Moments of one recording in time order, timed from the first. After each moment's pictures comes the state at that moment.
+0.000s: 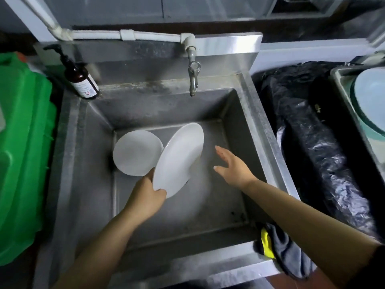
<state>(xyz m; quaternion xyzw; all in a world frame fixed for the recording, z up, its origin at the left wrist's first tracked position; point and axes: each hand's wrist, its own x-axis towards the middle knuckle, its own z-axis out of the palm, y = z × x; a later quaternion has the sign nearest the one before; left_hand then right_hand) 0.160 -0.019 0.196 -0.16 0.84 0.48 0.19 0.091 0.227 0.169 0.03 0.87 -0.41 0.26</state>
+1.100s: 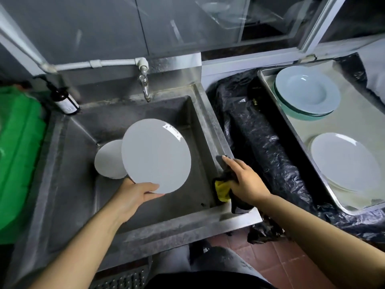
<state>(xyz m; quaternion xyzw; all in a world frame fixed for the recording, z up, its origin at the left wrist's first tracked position) 0.244 0.101 0.257 -0.21 0.64 0.72 0.17 0.223 0.407 0.216 -0.07 0.95 -0.26 0.12</state>
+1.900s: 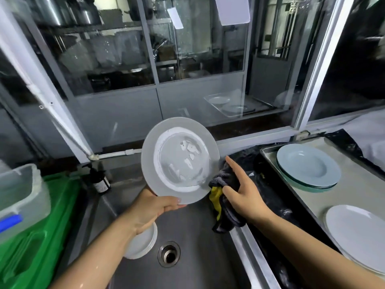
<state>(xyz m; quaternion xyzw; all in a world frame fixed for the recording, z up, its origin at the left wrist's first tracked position) 0.164 0.103 0.421 0.00 0.64 0.75 0.14 0.158 0.345 0.393 -0.07 0.82 -0.57 -0.07</state>
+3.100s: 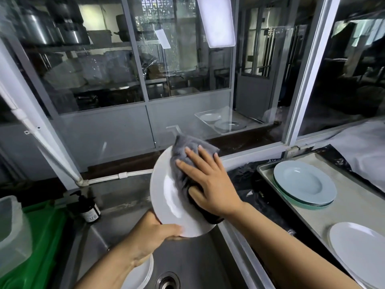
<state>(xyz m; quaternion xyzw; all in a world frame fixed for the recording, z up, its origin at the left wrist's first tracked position) 0.146 0.087 0.436 0.04 0.69 0.70 0.17 0.081 0.276 0.439 -0.27 0.89 -0.22 -0.29</state>
